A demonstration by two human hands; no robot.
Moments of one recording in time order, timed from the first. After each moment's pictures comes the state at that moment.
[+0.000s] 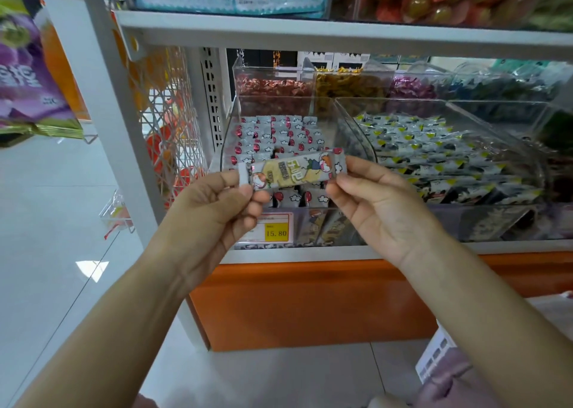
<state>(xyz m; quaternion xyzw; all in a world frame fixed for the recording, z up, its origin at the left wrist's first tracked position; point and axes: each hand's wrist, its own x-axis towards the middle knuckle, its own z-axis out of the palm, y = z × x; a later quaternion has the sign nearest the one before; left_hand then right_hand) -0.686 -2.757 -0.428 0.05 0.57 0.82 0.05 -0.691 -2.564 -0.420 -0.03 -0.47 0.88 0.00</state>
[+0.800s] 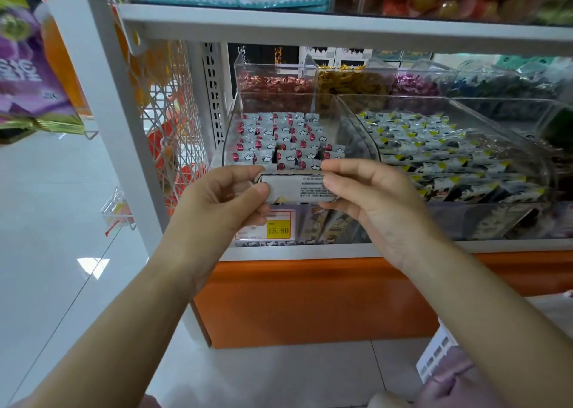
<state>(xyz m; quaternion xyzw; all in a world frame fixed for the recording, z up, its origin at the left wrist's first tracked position) -0.682 -2.756 -0.432 0.08 0.71 0.70 -0.04 -0.690 -2.564 -0.429 0.05 -0.67 0.74 0.06</state>
